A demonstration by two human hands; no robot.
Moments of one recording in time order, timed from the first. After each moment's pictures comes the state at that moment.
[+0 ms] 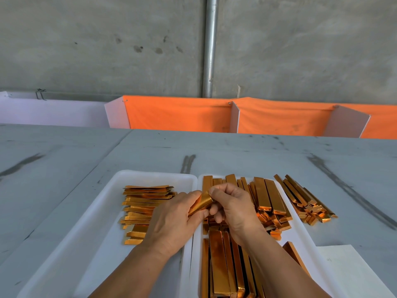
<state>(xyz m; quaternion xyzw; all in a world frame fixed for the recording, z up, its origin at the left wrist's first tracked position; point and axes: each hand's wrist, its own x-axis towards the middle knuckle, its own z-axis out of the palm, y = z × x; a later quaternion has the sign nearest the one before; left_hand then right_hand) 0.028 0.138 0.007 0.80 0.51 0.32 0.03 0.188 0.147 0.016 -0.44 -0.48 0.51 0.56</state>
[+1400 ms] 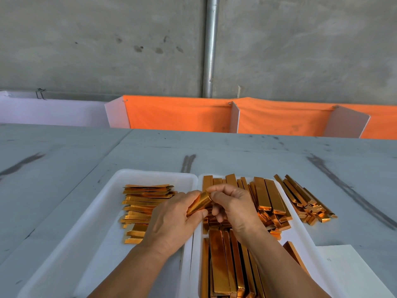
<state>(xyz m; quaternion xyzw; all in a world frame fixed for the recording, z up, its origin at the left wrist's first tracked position) 0.027 0.138 0.006 0.79 0.50 0.34 0.06 0.190 0.142 0.022 -0.46 -0.51 0.49 0.53</state>
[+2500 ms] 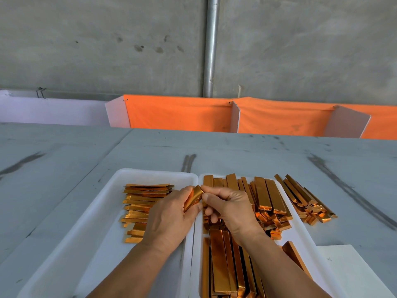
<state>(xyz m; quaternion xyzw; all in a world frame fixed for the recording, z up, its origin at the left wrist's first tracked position) 0.025 0.143 0.004 0.75 0.55 0.36 0.04 0.184 0.143 0.013 -0.42 -0.53 0.50 0.54</state>
